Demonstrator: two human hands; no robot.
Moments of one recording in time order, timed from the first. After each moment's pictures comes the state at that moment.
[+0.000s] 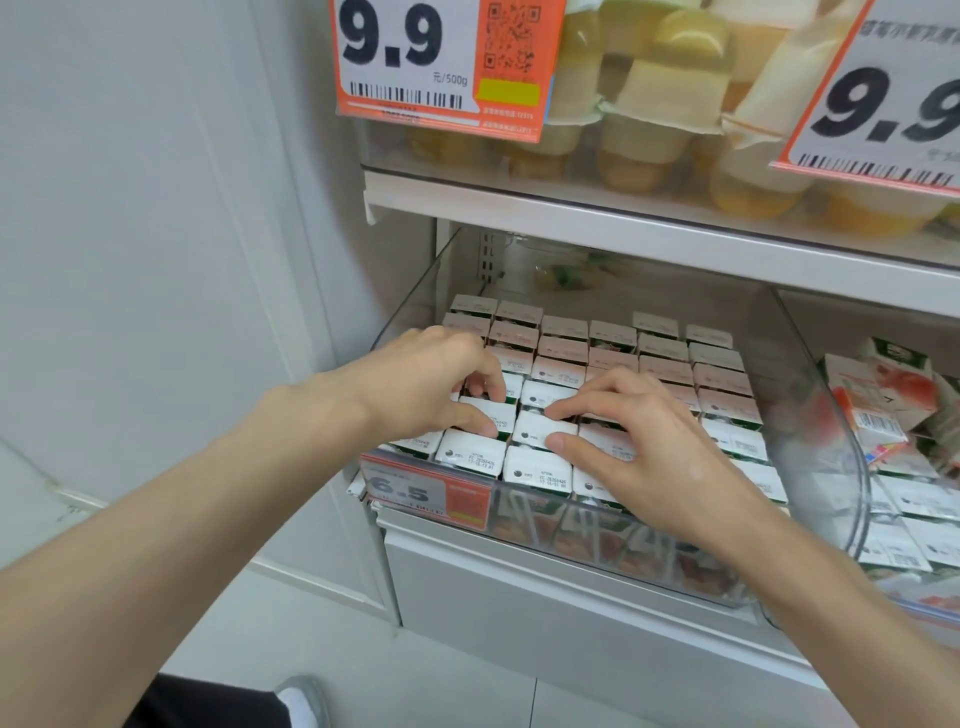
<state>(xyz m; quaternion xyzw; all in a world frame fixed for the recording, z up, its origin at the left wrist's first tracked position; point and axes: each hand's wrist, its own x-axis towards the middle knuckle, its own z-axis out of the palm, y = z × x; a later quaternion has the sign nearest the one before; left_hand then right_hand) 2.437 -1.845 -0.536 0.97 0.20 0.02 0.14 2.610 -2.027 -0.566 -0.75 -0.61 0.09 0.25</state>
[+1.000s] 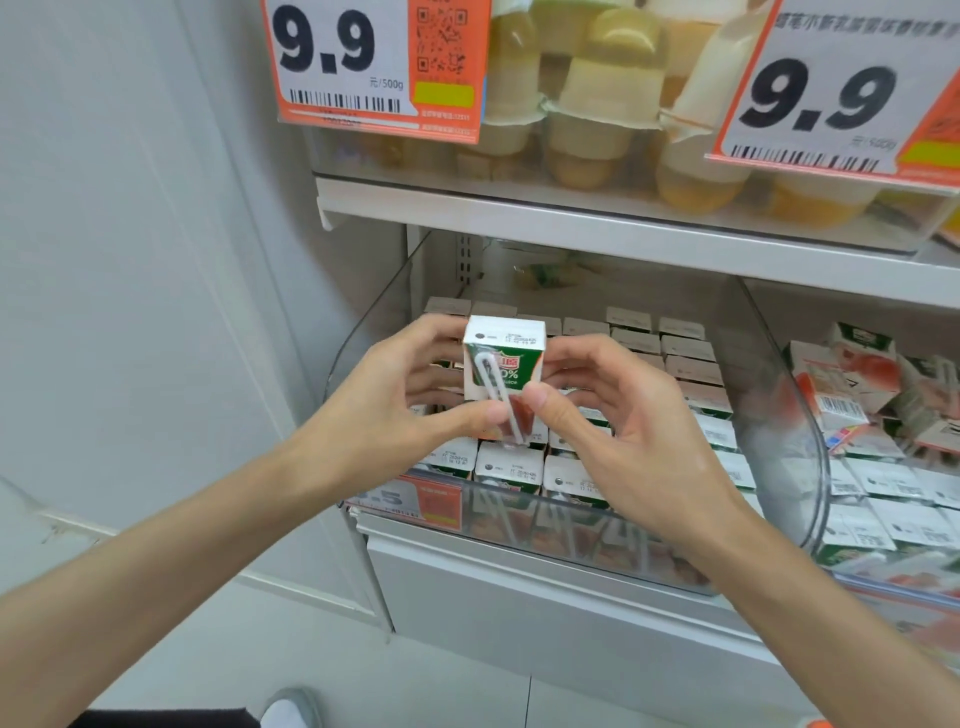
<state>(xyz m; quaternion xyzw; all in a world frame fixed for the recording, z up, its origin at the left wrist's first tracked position) 2.416 -1.892 -0.544 0.81 0.20 0.24 0.49 2.590 -2.032 -0.555 -0.64 -0.52 0.19 0.53</state>
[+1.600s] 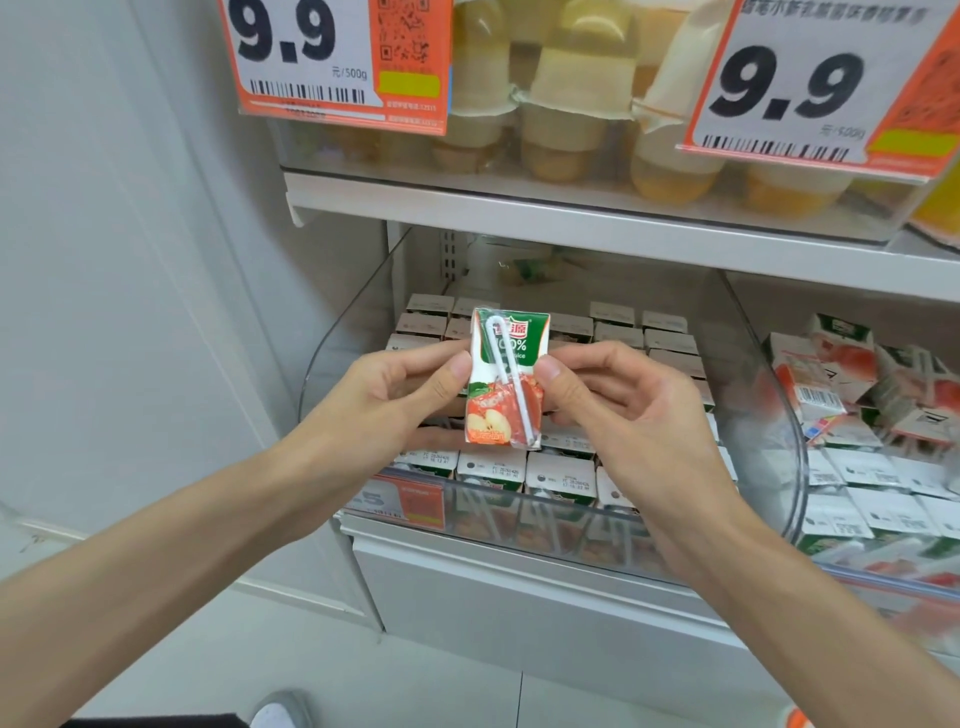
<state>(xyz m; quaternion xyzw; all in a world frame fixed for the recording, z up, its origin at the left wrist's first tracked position) 2.425 -1.906 -0.544 0.69 0.21 0.20 0.66 2.587 -2.042 -0.546 -0.64 -0.34 0.28 0.64</state>
